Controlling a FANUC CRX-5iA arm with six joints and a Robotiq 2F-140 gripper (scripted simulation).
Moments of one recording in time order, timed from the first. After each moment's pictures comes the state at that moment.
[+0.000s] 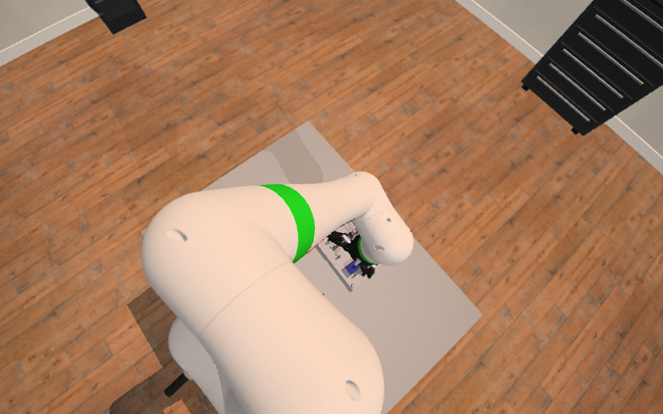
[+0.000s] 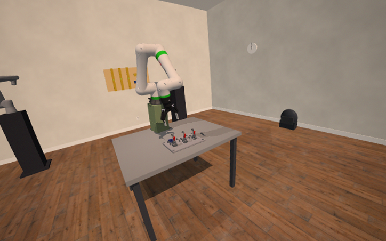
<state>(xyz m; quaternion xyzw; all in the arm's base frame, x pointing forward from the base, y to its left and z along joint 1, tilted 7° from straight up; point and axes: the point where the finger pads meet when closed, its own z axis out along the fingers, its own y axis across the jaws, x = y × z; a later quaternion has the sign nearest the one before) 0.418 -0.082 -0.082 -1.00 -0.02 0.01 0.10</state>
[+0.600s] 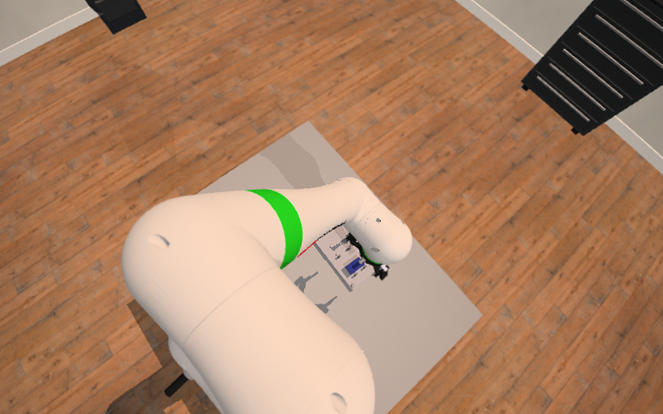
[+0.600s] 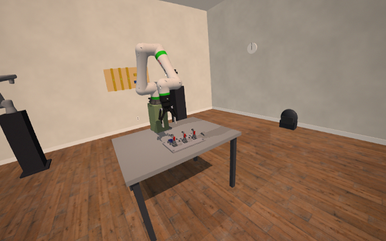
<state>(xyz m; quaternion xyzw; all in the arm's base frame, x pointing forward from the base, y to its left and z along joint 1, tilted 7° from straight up) 0.461 -0.137 -0.073 -1.00 0.06 -0.06 0.01</state>
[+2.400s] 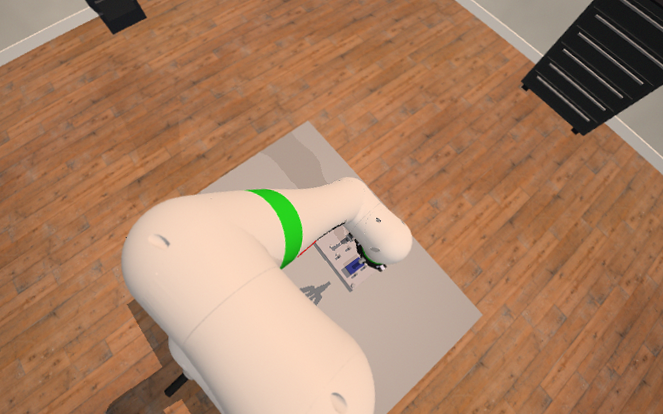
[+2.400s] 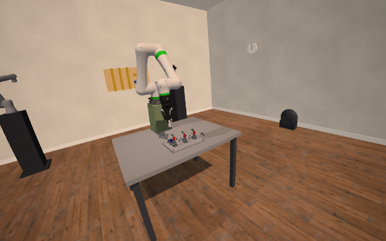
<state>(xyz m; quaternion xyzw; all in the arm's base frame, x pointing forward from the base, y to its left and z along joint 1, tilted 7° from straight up) 0.461 -0.137 -0.073 -1.00 0.06 -0.06 0.01</state>
